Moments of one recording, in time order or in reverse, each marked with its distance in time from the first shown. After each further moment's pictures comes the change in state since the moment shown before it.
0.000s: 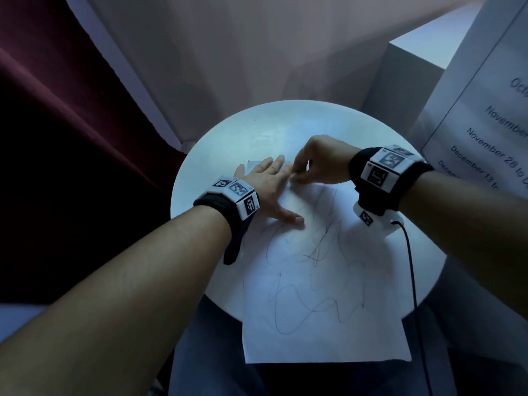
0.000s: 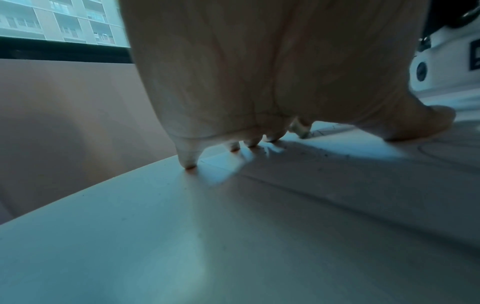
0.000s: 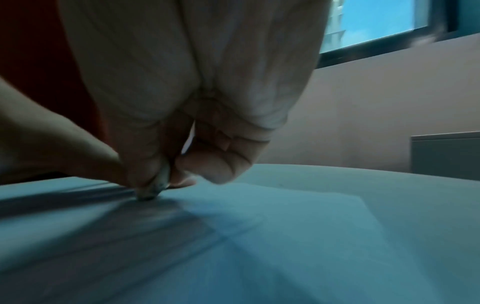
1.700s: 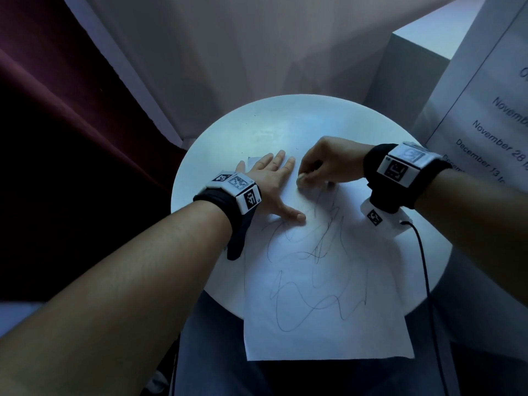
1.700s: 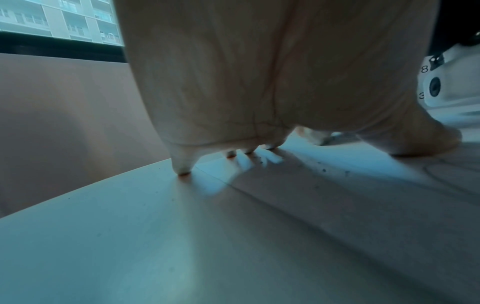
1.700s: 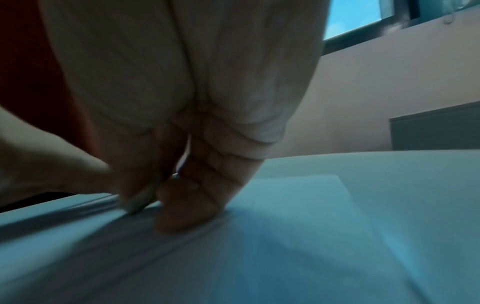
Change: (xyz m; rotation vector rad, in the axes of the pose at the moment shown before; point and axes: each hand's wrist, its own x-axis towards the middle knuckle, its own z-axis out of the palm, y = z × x) left_hand 0.002 0.003 -0.001 0.021 -0.031 -0.017; right_hand -0.002 0.025 0.005 0.211 -0.130 0.059
